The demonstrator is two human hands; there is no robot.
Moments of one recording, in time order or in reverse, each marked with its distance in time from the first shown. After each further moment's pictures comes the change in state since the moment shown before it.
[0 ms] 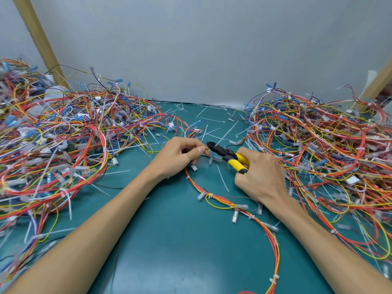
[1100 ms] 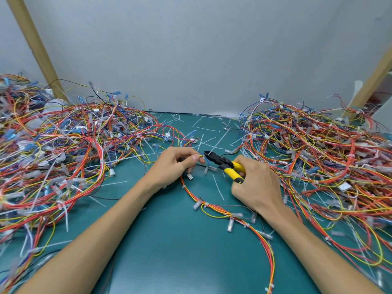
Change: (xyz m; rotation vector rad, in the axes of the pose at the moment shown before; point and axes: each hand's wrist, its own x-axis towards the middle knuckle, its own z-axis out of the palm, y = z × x) left_hand 0.000 -0.002 0.000 -0.021 0.033 -0.014; right_hand -0.001 0.006 0.003 0.021 0.018 0.007
